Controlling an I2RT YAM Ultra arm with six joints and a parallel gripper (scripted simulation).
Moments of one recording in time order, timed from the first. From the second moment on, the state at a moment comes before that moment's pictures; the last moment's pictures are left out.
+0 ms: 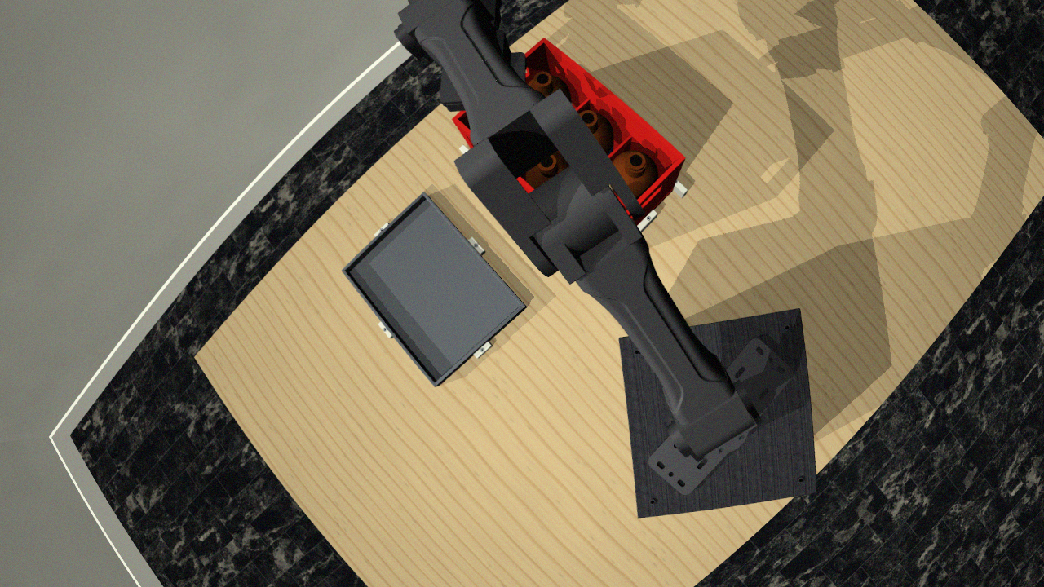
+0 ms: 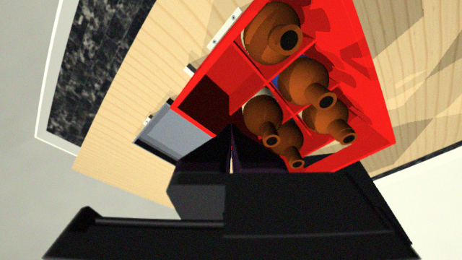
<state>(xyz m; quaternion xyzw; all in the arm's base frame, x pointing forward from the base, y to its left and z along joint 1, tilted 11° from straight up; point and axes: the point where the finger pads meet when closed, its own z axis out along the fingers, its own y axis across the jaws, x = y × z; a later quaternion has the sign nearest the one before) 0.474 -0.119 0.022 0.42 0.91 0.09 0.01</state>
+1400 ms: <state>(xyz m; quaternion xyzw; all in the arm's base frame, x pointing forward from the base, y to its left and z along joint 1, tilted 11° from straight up) 0.299 -0.183 0.001 0.44 0.89 0.09 -0.02</state>
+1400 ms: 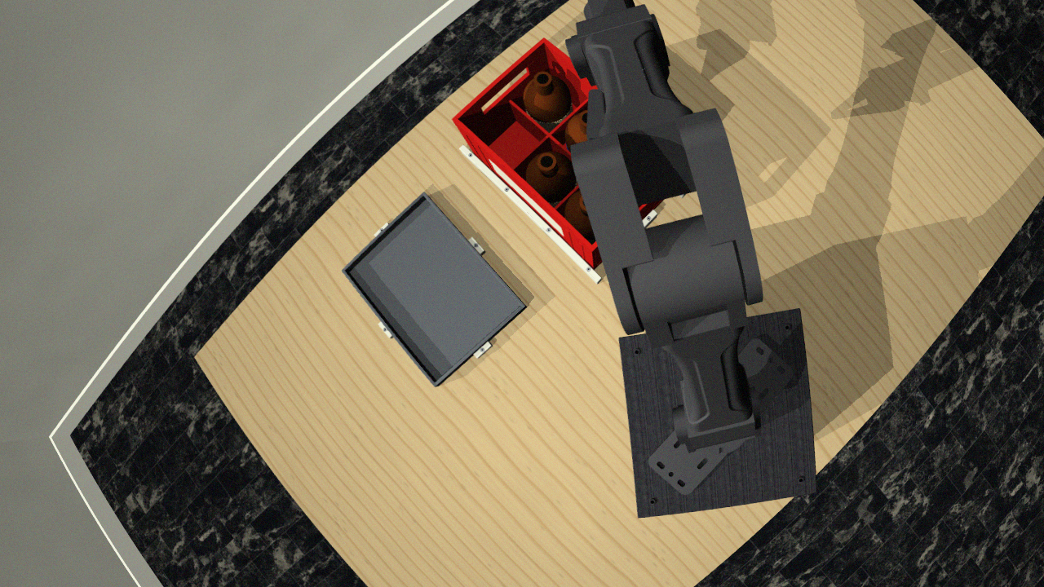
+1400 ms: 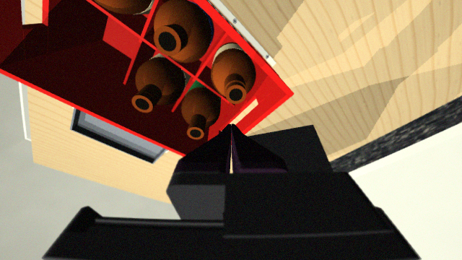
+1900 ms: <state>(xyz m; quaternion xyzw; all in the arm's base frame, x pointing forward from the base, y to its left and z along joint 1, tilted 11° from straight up) 0.292 -0.188 -0.003 0.42 0.90 0.09 0.01</state>
